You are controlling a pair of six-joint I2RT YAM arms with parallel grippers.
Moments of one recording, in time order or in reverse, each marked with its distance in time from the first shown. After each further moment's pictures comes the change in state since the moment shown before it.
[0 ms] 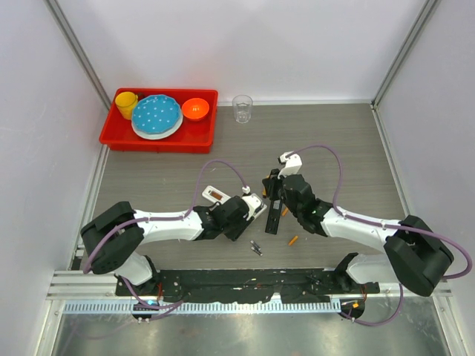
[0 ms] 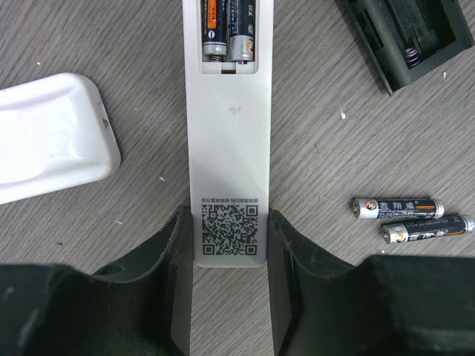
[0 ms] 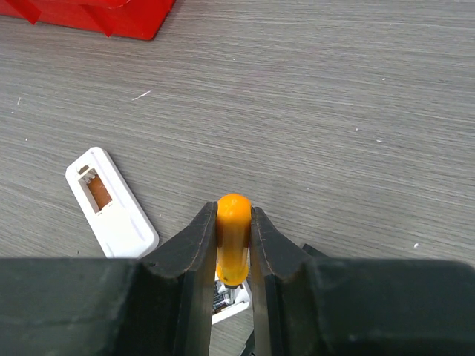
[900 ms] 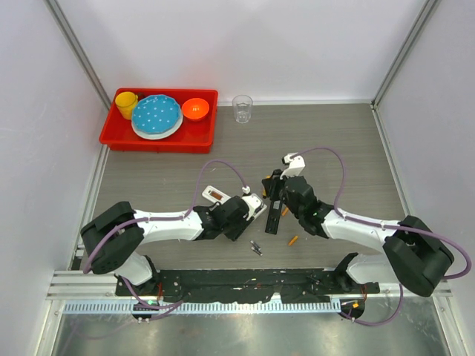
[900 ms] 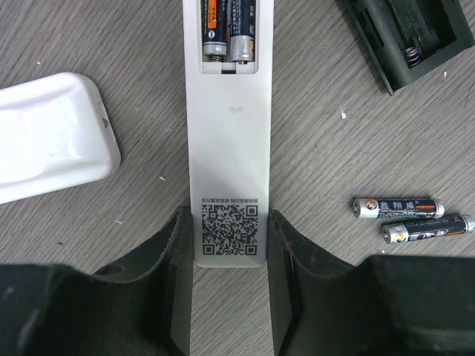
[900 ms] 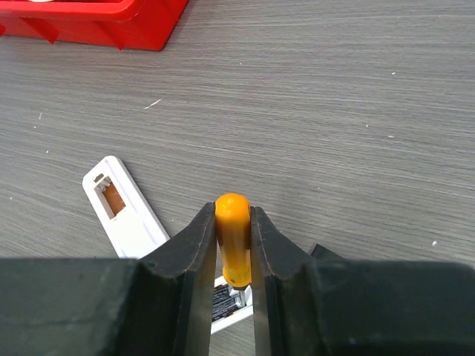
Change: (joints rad) left arm 0.000 0.000 0.000 -0.001 0.000 0.000; right arm 0.019 -0.003 -0.035 0.060 0.010 0.058
